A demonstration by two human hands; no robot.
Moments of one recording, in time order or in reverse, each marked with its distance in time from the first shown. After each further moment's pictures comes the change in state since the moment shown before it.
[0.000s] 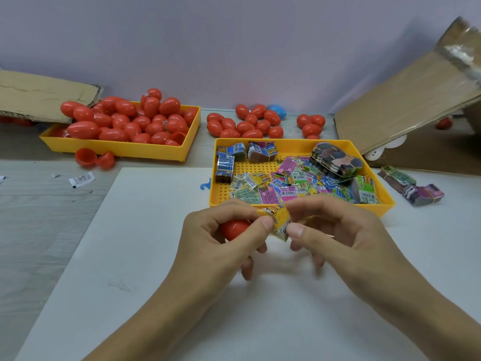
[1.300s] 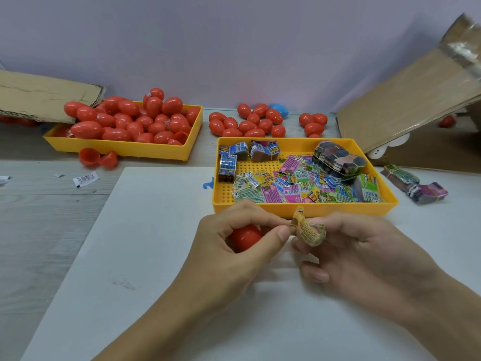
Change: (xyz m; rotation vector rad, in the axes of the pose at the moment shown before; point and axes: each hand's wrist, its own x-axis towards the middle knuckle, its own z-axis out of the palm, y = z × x) left_hand -0.003 -0.002 0.001 0.158 -0.116 0.102; right_hand 0.006 -0.003 -0.006 0.702 -0.210 0.578
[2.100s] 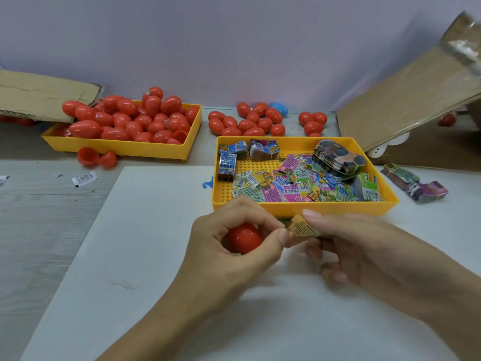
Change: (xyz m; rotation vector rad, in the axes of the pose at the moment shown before) left_hand -0.001 -0.001 0.000 0.038 0.040 0.178; right_hand -0.010 -0.010 0.003 -0.422 0.071 -0.013
